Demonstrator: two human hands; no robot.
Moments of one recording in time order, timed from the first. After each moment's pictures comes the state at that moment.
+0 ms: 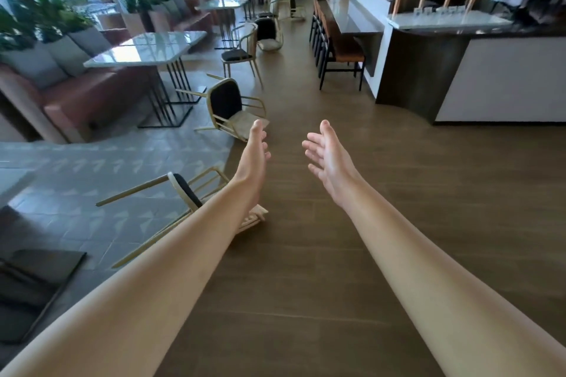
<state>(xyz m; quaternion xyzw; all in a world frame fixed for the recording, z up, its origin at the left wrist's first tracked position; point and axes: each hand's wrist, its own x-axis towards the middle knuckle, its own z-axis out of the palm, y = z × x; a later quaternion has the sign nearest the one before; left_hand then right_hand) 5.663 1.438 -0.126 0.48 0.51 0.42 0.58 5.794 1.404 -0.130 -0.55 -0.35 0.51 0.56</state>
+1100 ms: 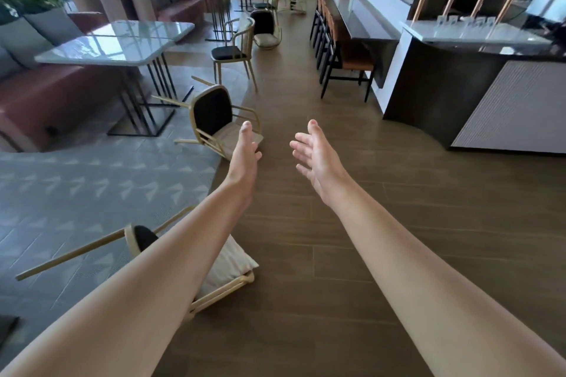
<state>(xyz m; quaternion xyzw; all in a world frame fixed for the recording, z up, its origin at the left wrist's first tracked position) 5.732 1.881 -0.145 0.43 0.51 0.44 0.60 5.857 1.849 -0.141 -0.56 -0.36 0.53 0.53</state>
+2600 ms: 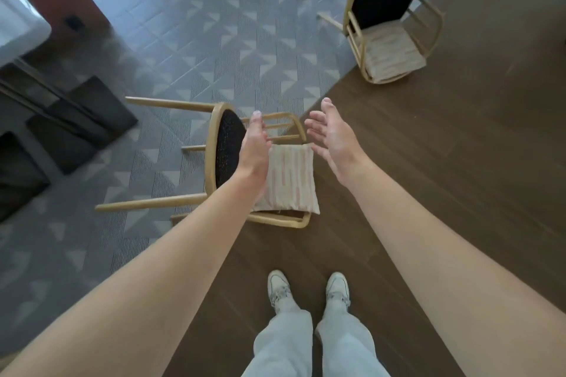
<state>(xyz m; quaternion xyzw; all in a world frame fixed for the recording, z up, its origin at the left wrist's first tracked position) 5.603 2.073 -0.361 0.12 0.70 0.53 0.47 5.714 2.147 -0.362 -0.52 -0.45 0.69 0.22</state>
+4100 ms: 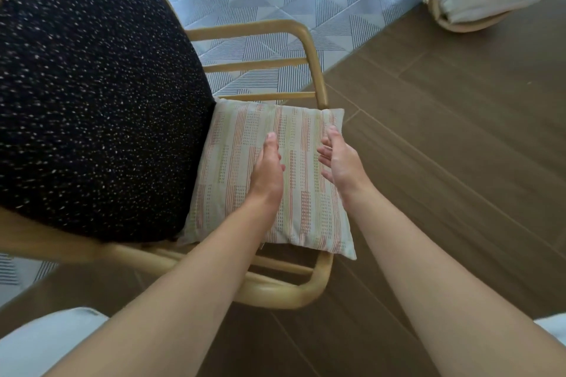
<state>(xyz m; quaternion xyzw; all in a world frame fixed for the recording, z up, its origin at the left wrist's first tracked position) 5.602 2.191 -1.006 0.15 0.73 0.50 0.43 5.694 2.263 -1.010 -0.51 -0.49 0.68 0.22</state>
